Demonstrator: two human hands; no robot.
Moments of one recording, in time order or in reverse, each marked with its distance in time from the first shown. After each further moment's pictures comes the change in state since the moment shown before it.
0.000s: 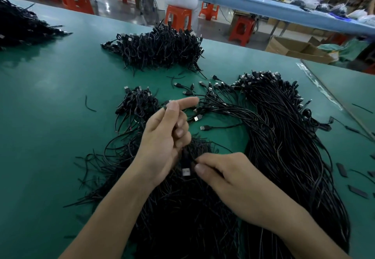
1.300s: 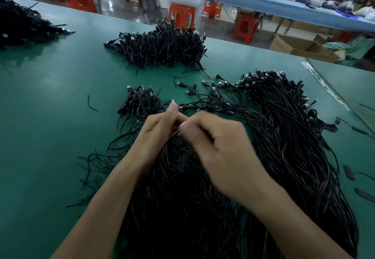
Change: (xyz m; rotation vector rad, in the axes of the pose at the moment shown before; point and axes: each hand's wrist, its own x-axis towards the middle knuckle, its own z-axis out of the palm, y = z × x) left_hand 0.009 0.009 -0.025 0.567 -0.058 -0.091; right_hand 0.037 -0.040 -0.003 0.164 0.353 -0.190
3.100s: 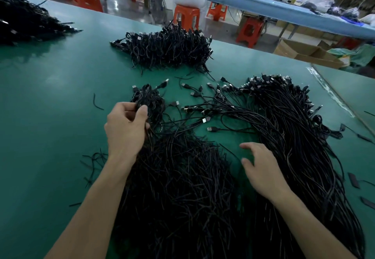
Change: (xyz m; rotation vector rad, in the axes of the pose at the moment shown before) left_hand 0.025 -0.051 -0.049 0.123 0.752 0.004; right_hand -0.036 0.147 -0.026 -0.451 -0.028 0.575
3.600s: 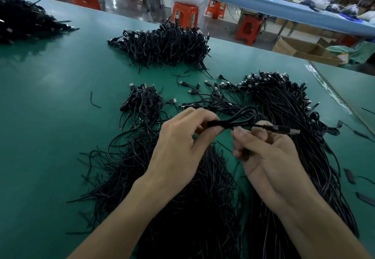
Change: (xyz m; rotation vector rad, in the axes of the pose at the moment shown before) left_hand -0.085 0.064 0.029 0.067 -0.511 0.575; right_hand -0.050 -0.091 -0.050 1.400 -0.071 -0.040
